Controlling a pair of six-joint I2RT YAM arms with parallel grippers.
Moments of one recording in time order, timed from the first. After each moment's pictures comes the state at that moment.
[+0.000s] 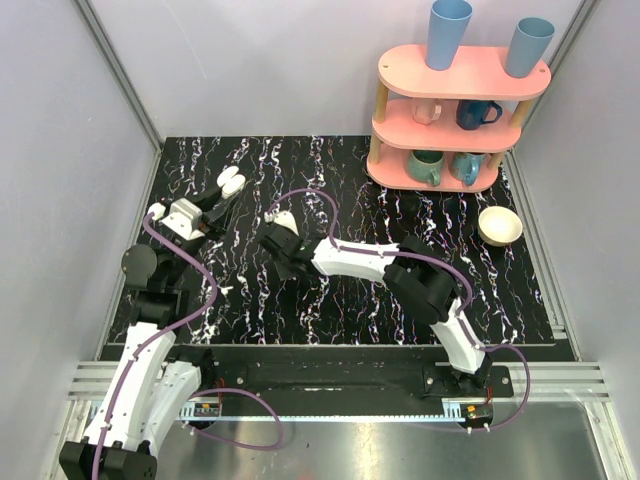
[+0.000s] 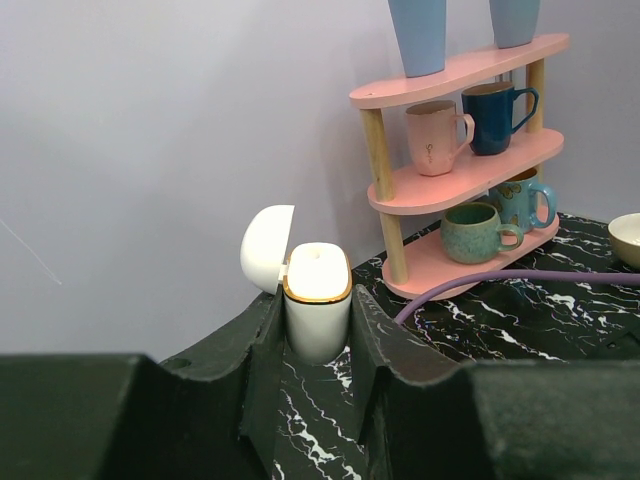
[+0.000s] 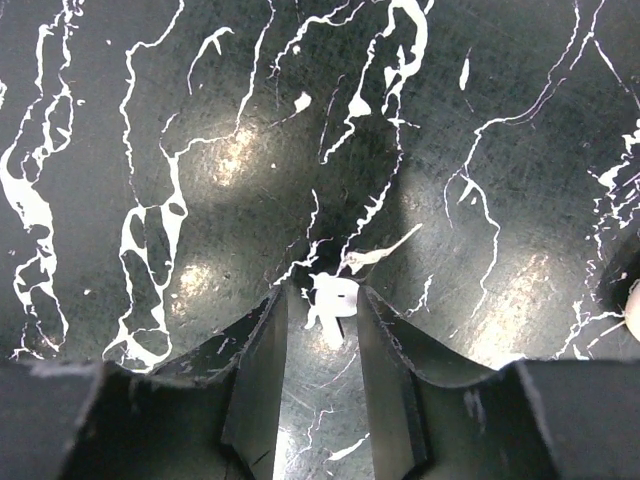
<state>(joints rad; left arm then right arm) -0.12 0.65 0.61 0.46 0.50 0.04 1.04 2.16 1.60 -0.41 0.30 0.55</state>
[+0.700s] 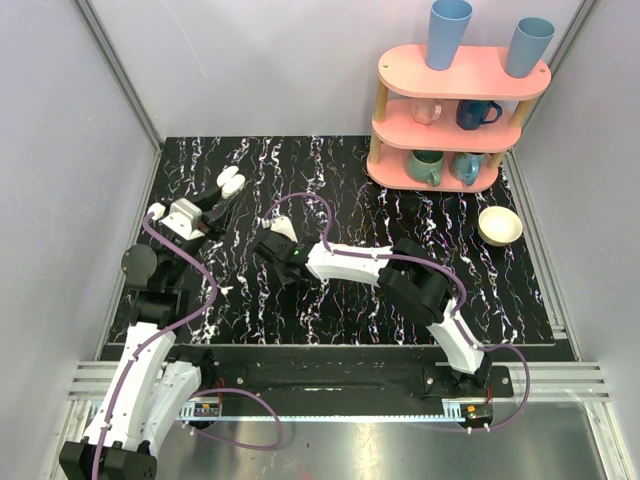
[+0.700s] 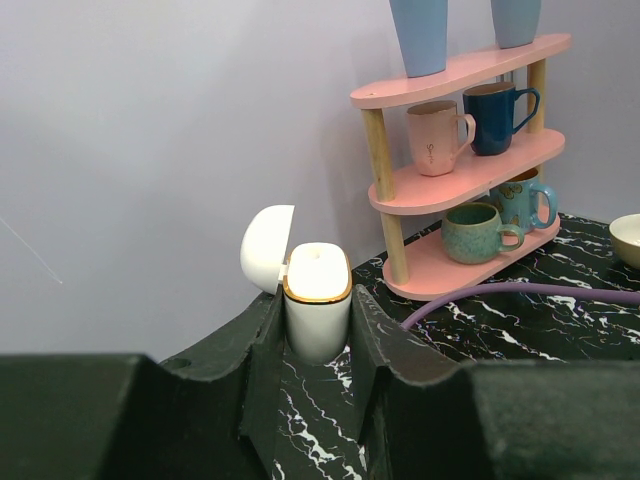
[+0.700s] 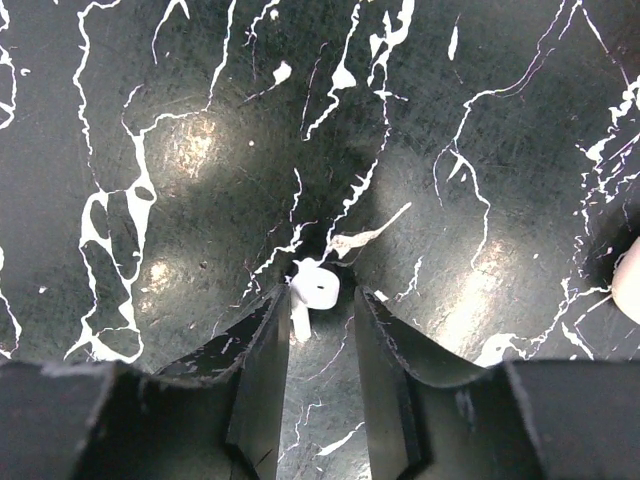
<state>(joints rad) -0.12 0.65 0.61 0.46 0.49 0.04 1.07 2.19 1.65 -0.49 0.38 0.55</state>
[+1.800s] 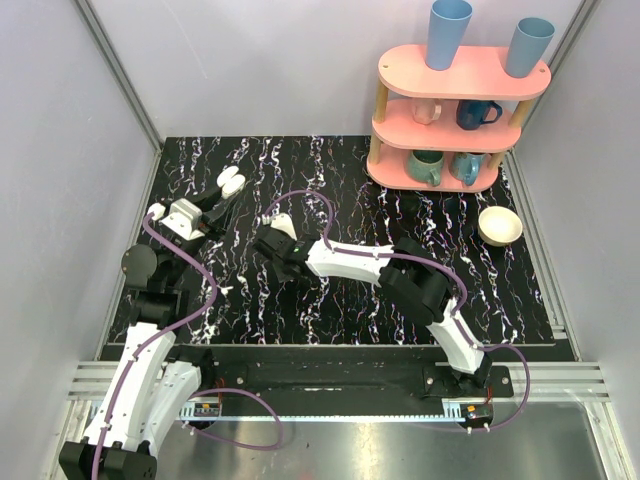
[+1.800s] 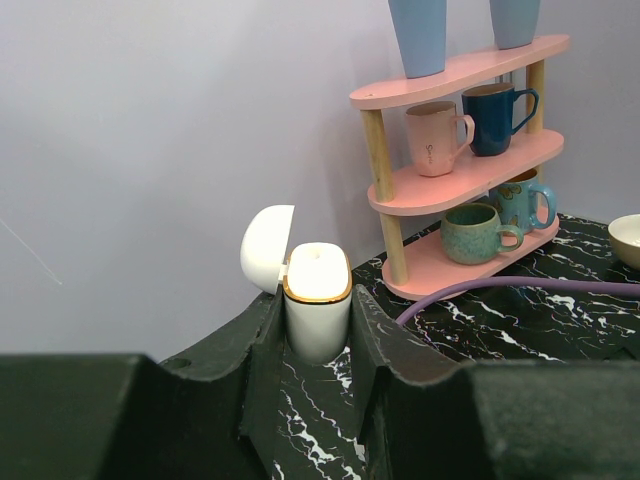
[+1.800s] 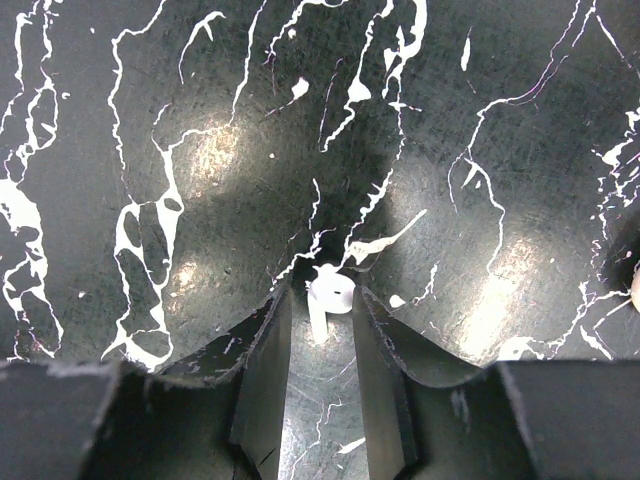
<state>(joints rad) -0.13 0.65 0.61 0.46 0.49 0.04 1.06 2.20 1.67 -0.50 0.35 0.58</state>
